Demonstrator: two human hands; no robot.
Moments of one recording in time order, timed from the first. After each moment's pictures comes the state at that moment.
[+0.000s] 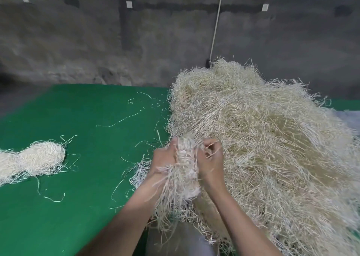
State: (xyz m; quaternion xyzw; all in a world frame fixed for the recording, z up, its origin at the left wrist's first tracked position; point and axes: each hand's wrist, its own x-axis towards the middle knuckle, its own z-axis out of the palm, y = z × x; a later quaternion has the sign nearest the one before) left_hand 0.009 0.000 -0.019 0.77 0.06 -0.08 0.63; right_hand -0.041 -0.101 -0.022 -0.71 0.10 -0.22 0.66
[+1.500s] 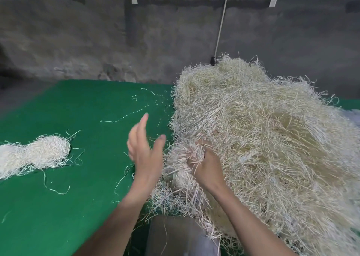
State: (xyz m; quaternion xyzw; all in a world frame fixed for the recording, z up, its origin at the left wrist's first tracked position) left_hand -0.013 0.026 -0.020 0.78 -0.04 0.21 0.58; right_hand -0.027 -0.117 -0.062 -0.89 0.08 -0.09 0.45
